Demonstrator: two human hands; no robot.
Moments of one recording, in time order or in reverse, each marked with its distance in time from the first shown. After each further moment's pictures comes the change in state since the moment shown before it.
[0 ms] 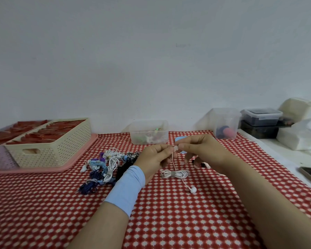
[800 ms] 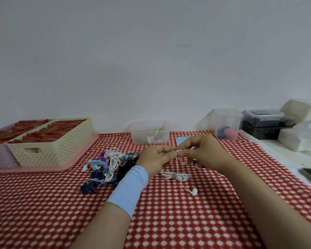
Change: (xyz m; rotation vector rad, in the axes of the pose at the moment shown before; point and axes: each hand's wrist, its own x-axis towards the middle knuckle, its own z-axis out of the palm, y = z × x) left_hand 0.004 -0.003 -0.003 0.287 0.089 0.060; right_hand -0.001 0.000 0.005 -0.232 0.057 -0.138
